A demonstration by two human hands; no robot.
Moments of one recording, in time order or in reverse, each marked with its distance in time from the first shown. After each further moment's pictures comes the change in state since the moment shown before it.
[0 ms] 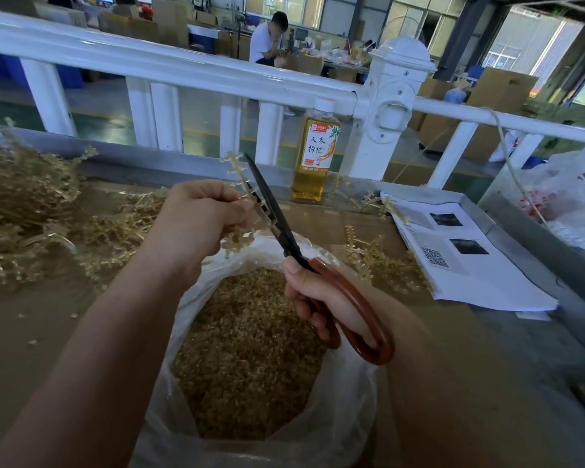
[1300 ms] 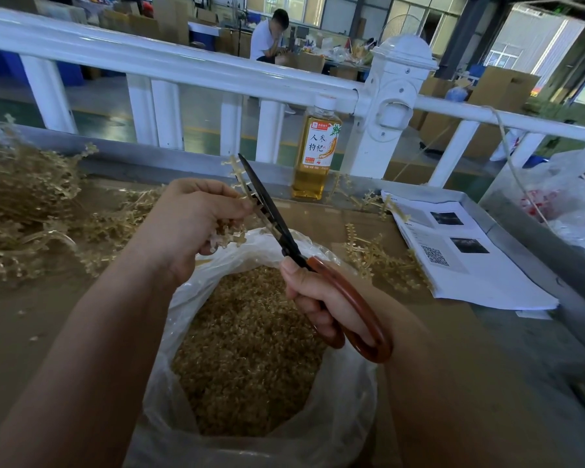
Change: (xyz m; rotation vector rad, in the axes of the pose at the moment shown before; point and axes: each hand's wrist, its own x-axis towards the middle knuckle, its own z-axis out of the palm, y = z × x) left_hand 0.000 0.005 -0.006 -0.010 -0.056 -0.038; right_hand 0.001 -0.003 0.003 0.073 -0.043 -0.043
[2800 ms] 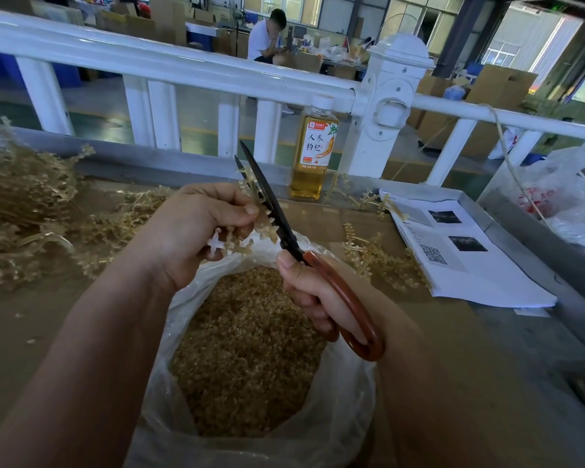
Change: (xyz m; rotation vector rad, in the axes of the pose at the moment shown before) left_hand -0.002 0.000 0.000 -0.041 -0.205 -0.009; right_hand 0.000 -0.007 0.003 -0.129 0.110 -0.026
